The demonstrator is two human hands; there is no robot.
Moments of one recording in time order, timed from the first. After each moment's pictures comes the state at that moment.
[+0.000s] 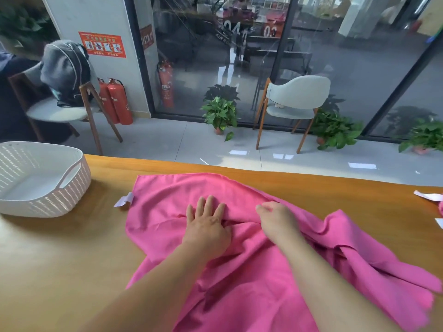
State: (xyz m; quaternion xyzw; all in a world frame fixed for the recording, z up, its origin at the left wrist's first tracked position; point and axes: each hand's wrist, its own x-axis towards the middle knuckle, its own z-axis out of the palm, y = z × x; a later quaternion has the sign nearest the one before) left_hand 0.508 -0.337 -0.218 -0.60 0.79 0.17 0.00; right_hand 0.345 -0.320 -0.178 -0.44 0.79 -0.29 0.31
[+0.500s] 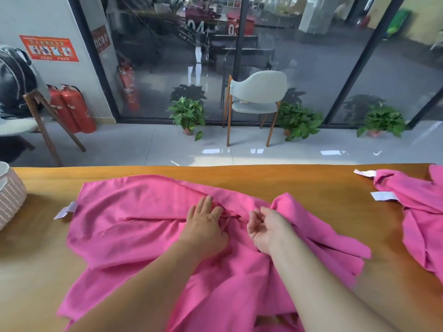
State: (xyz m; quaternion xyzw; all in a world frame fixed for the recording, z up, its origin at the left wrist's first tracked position) left_hand 0.409 -0.317 -0.215 -0.50 0.85 0.16 -0.04; right_hand 0.258 -0.283 -0.179 0.16 0.54 -0.59 0.58
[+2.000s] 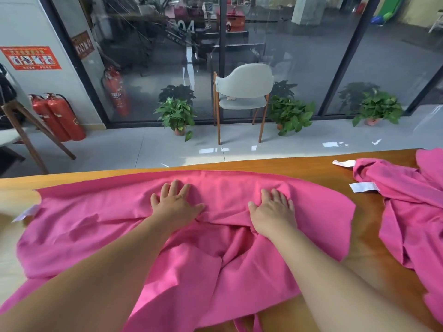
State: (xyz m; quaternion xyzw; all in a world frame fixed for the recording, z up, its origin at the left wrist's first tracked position) left_hand 0.351 -0.368 -0.208 -0.62 0.76 0.15 0.07; right_hand 0.138 -0.282 -0.211 -0.50 0.85 -0.01 0.16
